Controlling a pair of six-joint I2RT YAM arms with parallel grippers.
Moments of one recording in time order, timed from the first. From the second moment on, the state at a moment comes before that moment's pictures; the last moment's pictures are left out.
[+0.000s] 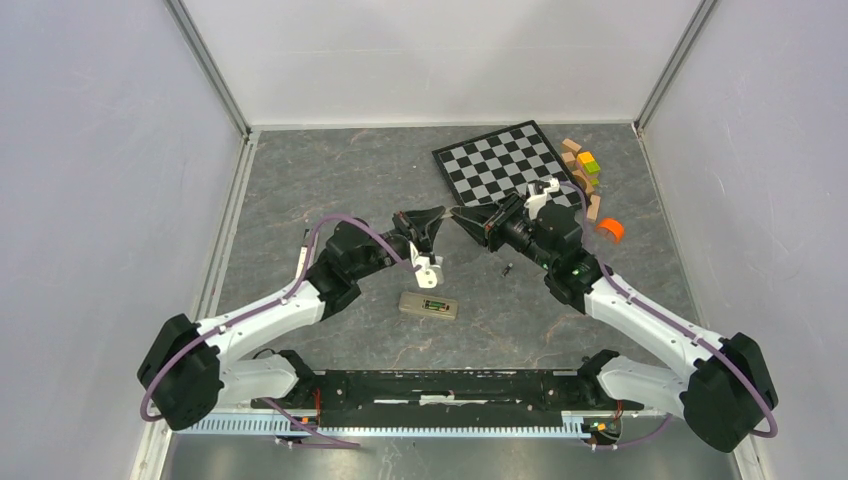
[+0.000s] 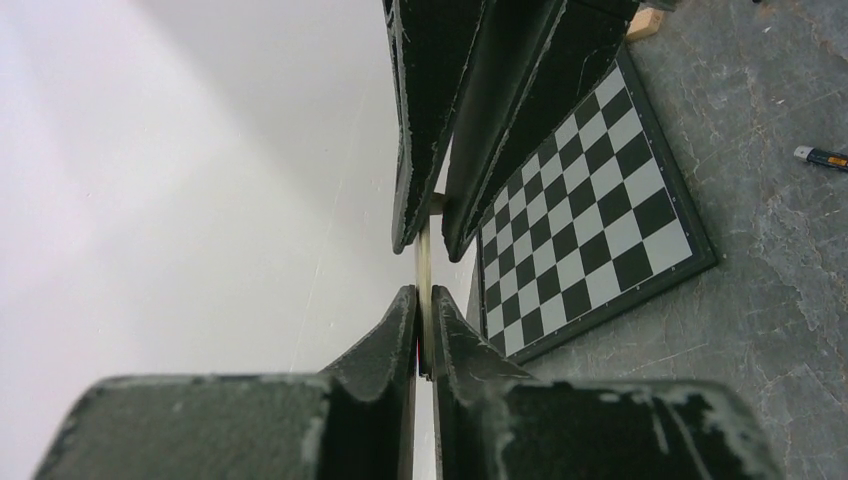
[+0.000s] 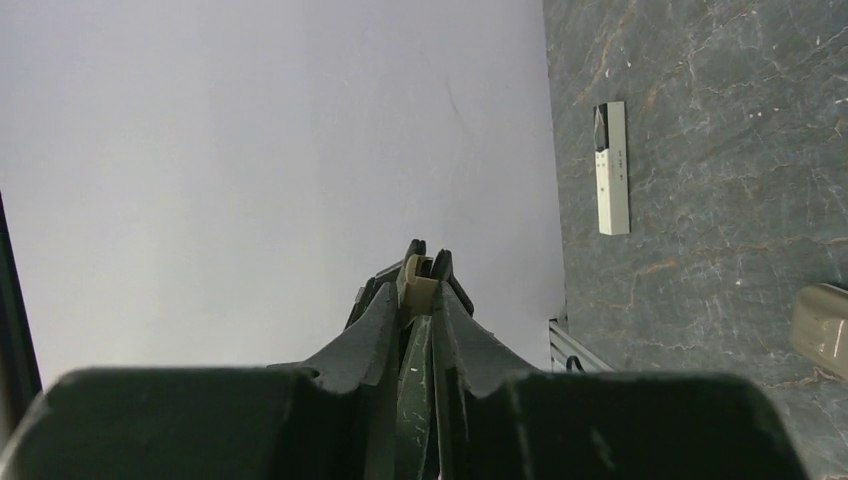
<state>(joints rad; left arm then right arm) -0.77 1.17 0.66 0.53 0.34 1.12 0.61 1.10 0.69 0.30 -0.16 1.55</state>
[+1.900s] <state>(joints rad) -0.60 1.16 0.91 0.28 0.53 -1.20 0.58 1.05 0.56 0.76 -0.25 1.44</state>
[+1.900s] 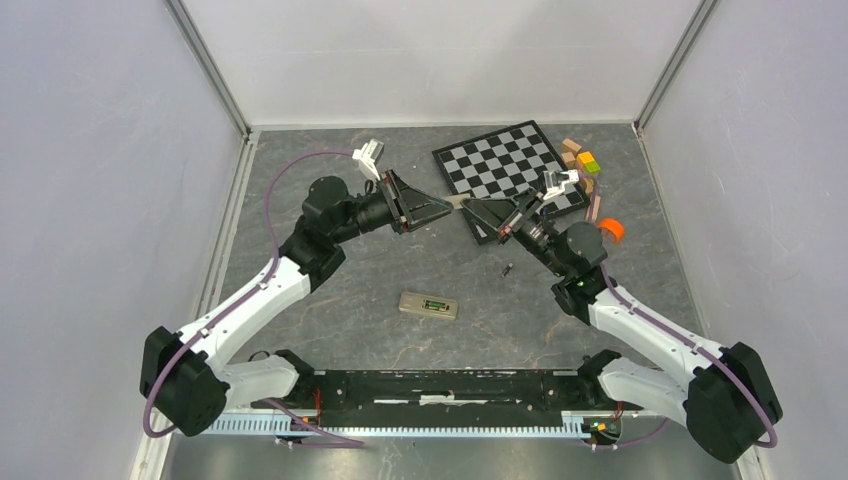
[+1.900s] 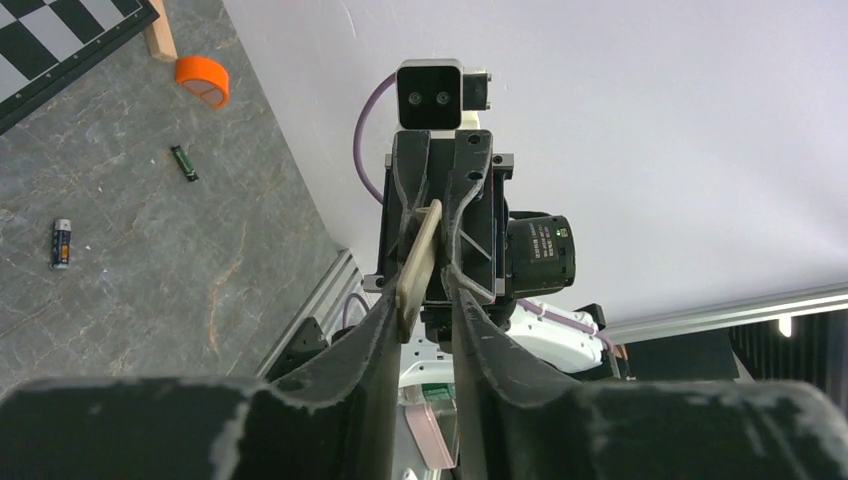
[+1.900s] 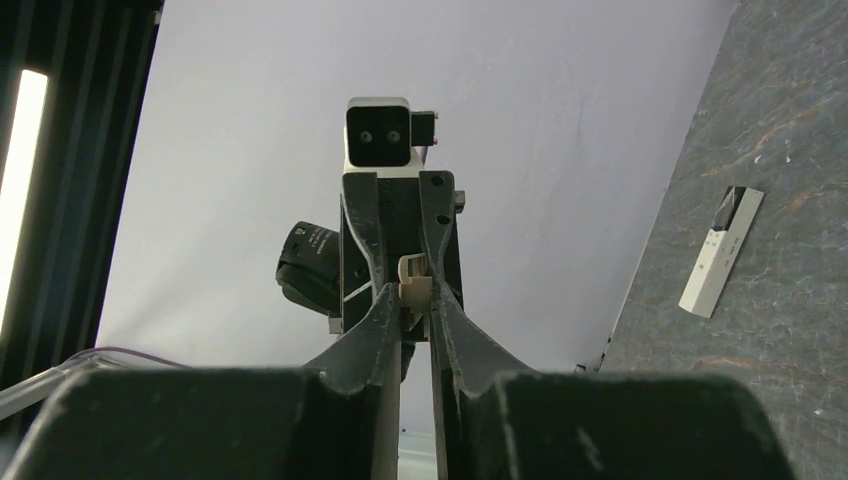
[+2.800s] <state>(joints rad) -0.53 1.11 0.80 0.08 0.72 -0.95 0.57 1.02 0.56 0.37 -0.44 0.96</state>
